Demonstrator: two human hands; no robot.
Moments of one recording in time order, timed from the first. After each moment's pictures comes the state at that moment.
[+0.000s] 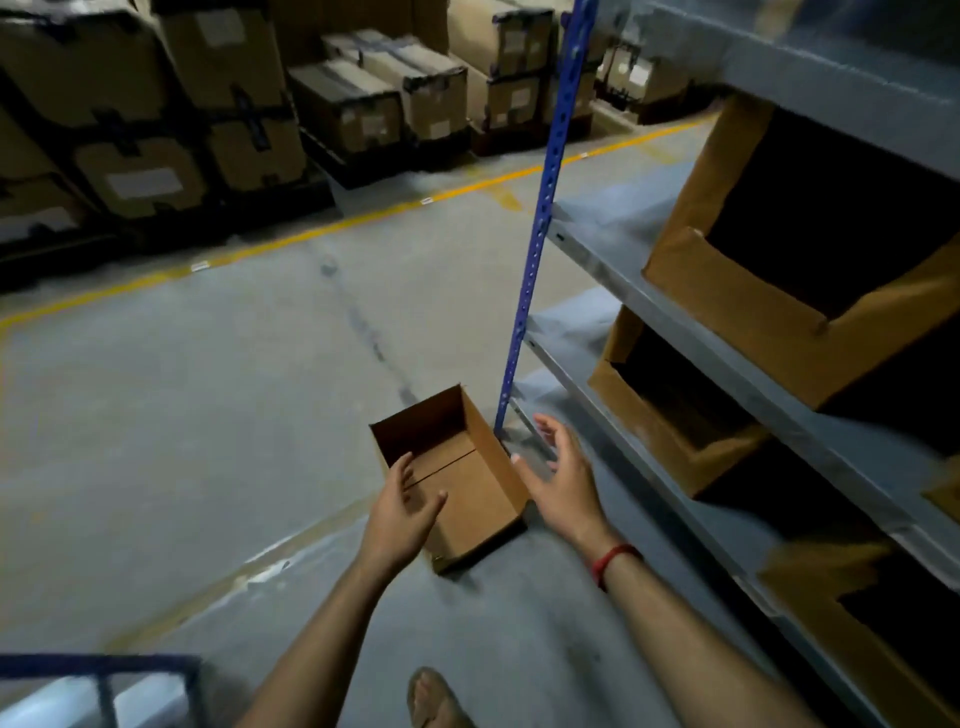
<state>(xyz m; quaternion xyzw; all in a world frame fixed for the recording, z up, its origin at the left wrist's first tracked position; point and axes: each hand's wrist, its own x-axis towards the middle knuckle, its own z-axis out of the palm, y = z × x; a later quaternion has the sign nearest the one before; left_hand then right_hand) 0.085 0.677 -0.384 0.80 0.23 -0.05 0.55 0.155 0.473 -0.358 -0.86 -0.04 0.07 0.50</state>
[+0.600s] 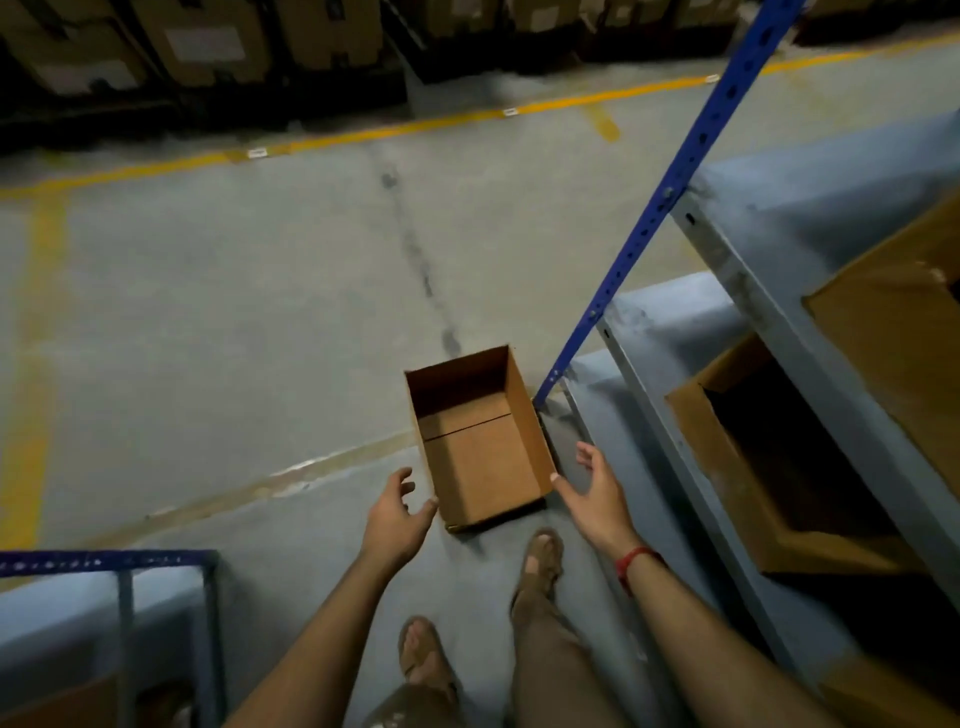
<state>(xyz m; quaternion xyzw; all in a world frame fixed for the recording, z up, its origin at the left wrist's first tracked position) 0.129 0.715 -0.471 0.75 0.40 -0.13 0.52 0.252 0.482 -0.457 -0.87 0.04 0.25 0.42</state>
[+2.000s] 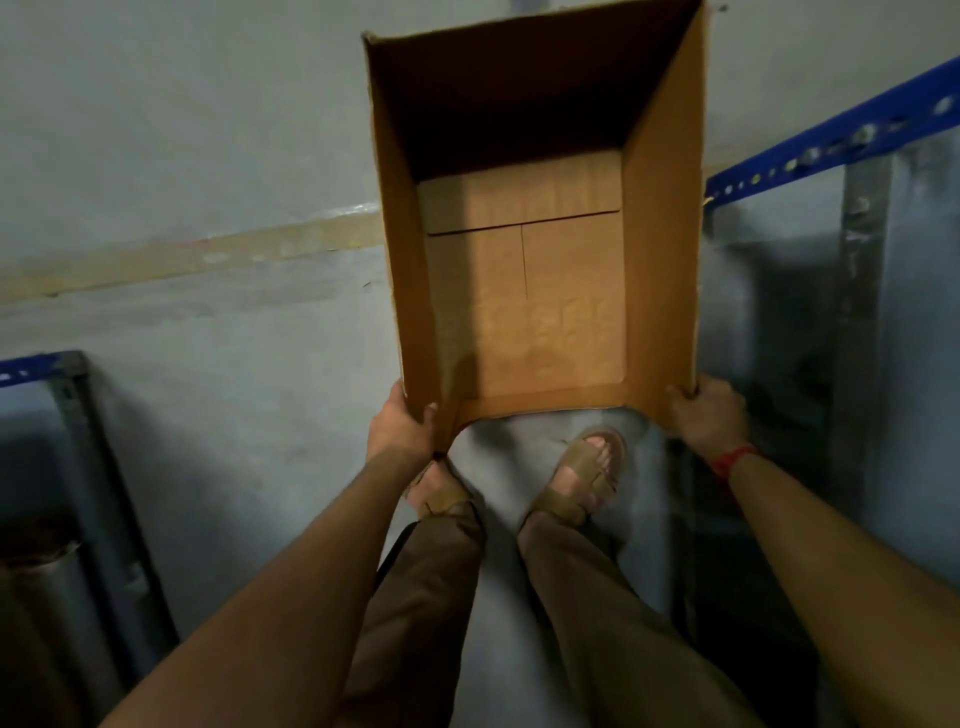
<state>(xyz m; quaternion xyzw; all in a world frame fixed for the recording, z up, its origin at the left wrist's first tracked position) 0.223 0.702 -0.969 0.63 0.59 -0.30 0.41 0.431 0.461 -0.953 -0.89 0.09 0.42 0.13</state>
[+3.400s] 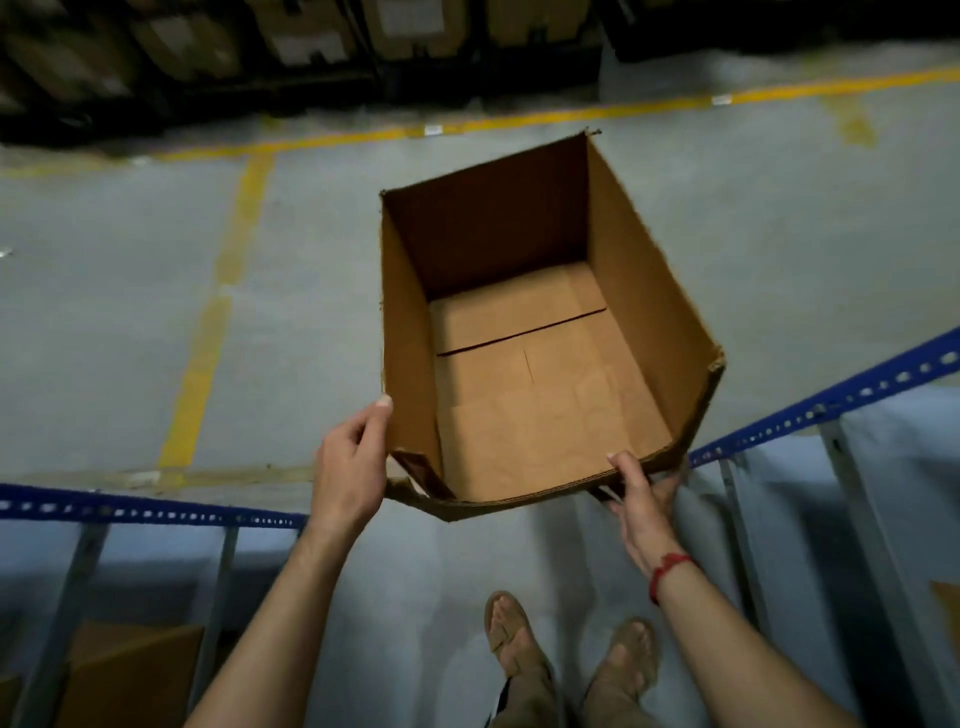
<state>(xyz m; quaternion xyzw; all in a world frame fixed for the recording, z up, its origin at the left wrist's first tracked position) 0.179 0.892 -0.435 0.70 0.49 0.18 0.49 0.357 0.671 -0.552 -0.62 0.23 0.28 0.69</state>
